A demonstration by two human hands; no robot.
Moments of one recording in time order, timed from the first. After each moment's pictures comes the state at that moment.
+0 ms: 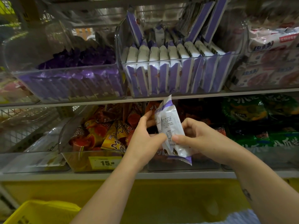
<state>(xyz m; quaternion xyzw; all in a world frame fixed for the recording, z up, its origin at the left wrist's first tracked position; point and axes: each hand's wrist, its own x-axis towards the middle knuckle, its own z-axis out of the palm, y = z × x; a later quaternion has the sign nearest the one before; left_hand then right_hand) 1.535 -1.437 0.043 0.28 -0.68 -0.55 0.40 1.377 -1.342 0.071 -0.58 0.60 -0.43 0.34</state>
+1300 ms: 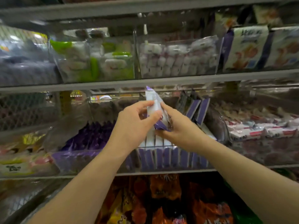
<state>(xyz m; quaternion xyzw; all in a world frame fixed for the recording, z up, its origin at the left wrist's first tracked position) 1.561 -1.449 0.268 0.21 -0.78 -0.23 0.54 1.404 -1.399 0.258 -0.72 0.53 -0.43 -0.07</state>
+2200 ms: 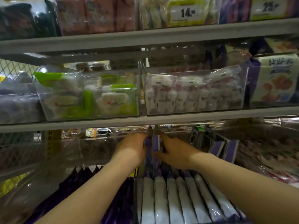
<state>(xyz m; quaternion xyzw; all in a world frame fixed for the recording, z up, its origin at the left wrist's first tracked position) 1.518 -1.590 0.326 0.36 -0.86 0.04 0.35 1.363 -1.536 0.313 -0.71 0.63 -0.28 -0.12</state>
